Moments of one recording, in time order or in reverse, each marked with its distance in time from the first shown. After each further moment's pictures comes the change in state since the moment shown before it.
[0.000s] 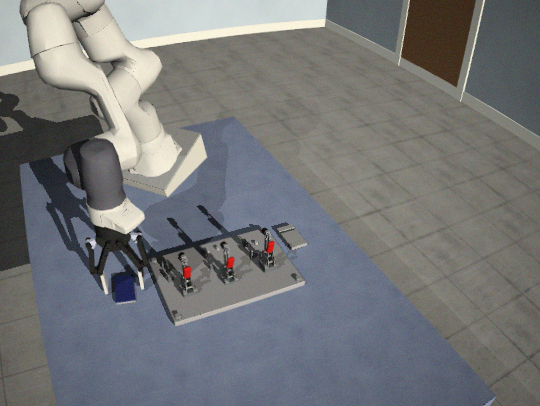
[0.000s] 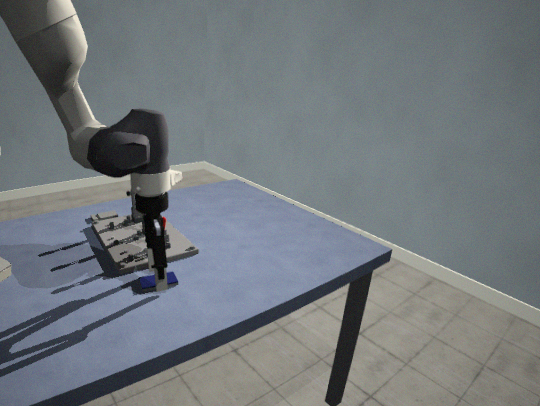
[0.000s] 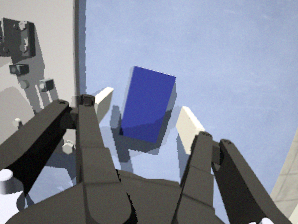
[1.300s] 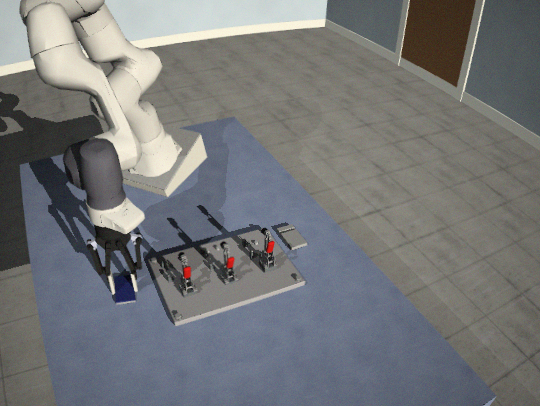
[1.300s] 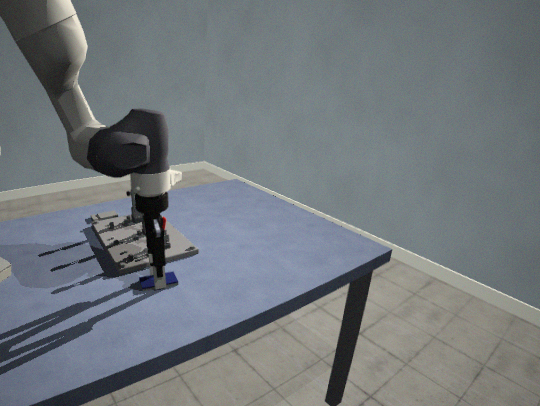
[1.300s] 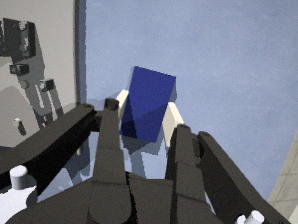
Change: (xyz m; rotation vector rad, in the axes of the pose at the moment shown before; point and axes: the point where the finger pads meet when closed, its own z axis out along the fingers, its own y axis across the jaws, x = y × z) arm 0.000 0.000 0.000 0.001 0.001 0.000
